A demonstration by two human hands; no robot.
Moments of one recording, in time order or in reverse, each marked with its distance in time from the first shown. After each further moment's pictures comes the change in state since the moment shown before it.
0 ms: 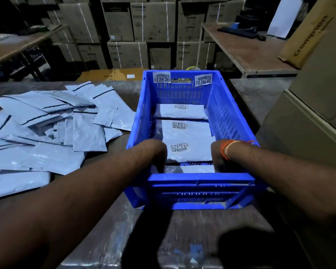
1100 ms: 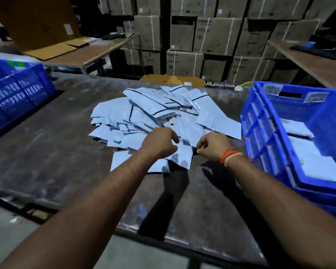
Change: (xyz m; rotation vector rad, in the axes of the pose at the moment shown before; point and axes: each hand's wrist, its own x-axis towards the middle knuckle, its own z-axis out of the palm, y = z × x) left_hand -0.112 -0.361 0.091 -0.400 0.698 -0.068; right_hand -0.021 -0.357 -0.147 0.637 0.766 -0.261
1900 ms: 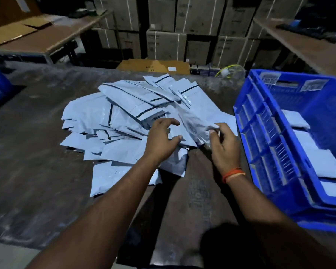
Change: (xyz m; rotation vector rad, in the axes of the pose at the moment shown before) left_hand 0.079 -0.012 0.059 -0.522 0.225 0.074; right_hand 0.030 0.039 0.042 0.680 0.719 0.037
